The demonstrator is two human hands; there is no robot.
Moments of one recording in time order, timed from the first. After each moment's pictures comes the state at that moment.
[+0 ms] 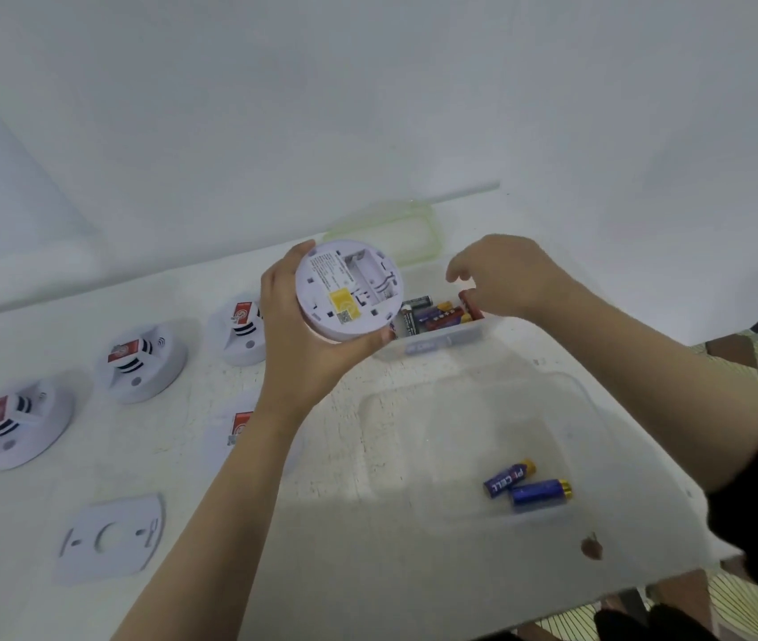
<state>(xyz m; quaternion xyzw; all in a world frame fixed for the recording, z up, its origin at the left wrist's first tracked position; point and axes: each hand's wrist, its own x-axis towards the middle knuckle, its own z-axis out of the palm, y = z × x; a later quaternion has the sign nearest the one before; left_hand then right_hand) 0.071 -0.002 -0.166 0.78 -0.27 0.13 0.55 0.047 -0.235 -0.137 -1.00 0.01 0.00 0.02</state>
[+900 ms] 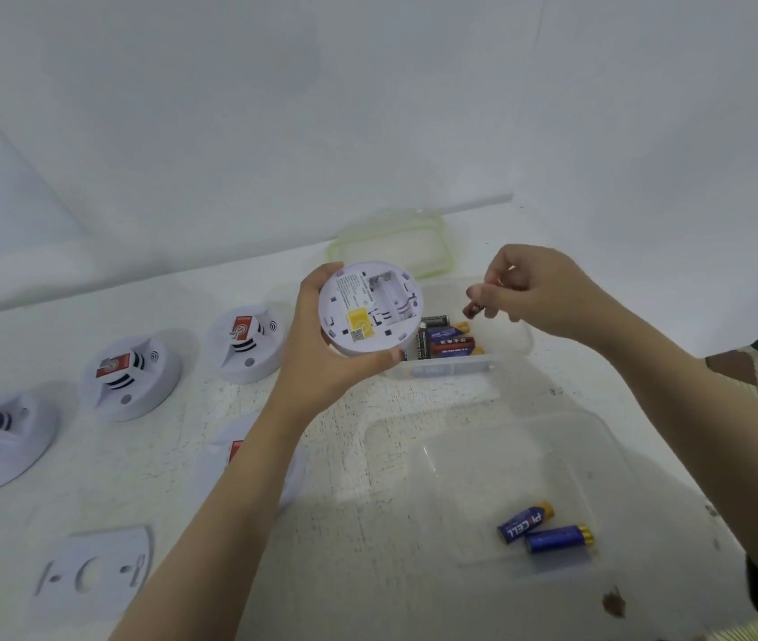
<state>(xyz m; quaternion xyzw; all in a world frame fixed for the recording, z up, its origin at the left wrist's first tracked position) 0.096 -0.009 -0.176 0.74 -0.25 -0.06 0.62 0.033 -0.246 -0.131 -0.90 0.09 -0.04 0.43</state>
